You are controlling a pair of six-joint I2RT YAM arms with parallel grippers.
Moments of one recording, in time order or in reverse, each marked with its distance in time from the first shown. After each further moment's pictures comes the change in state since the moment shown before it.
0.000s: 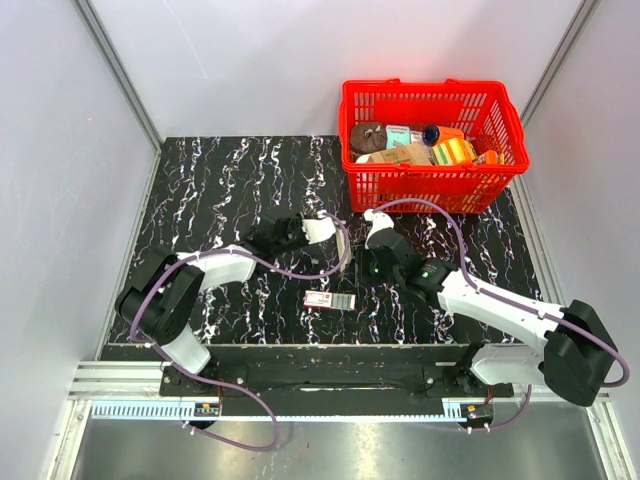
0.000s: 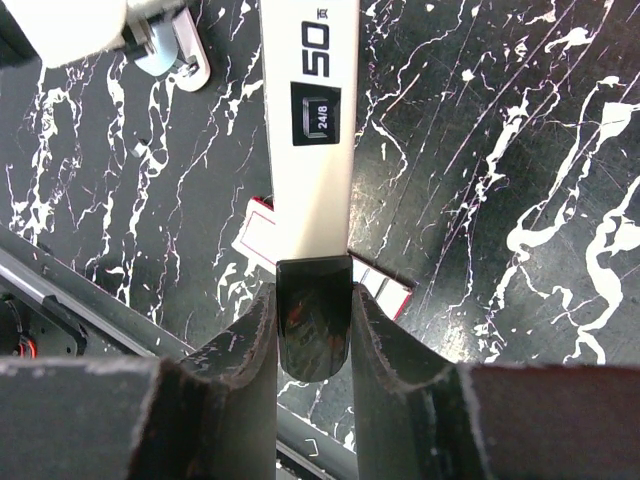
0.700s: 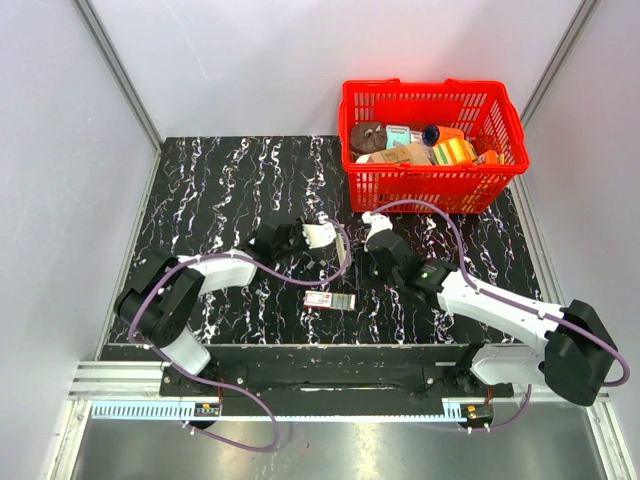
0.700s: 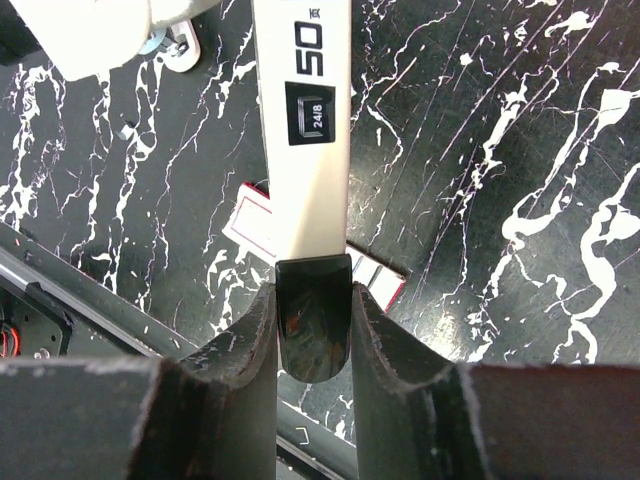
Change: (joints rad) left arm -0.037 -0.006 -0.046 0.092 -0.112 0.060; right arm 0.008 -0.004 -0.004 -0.024 0.001 -0.031
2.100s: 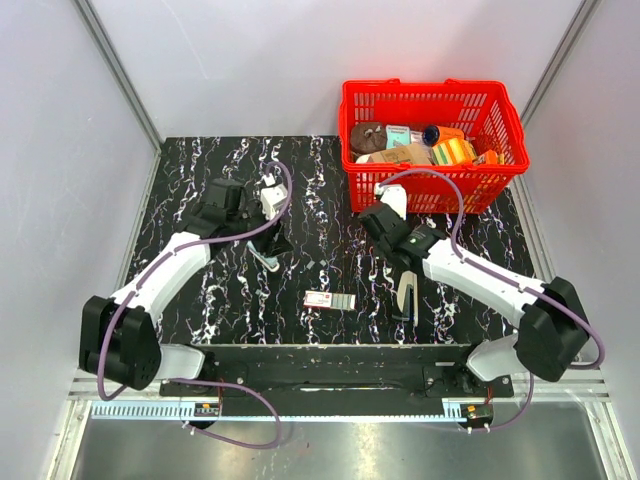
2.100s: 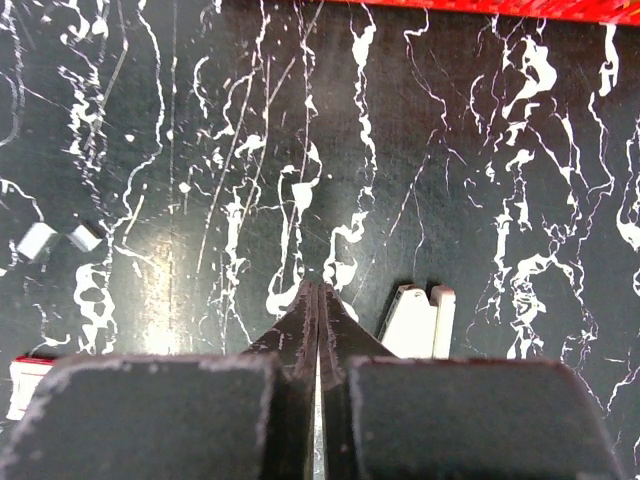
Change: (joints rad) left arm 0.288 -0.282 0.251 -0.792 0.747 -0.455; right arm -0.097 0.175 0.276 -0.292 0.451 -0.064
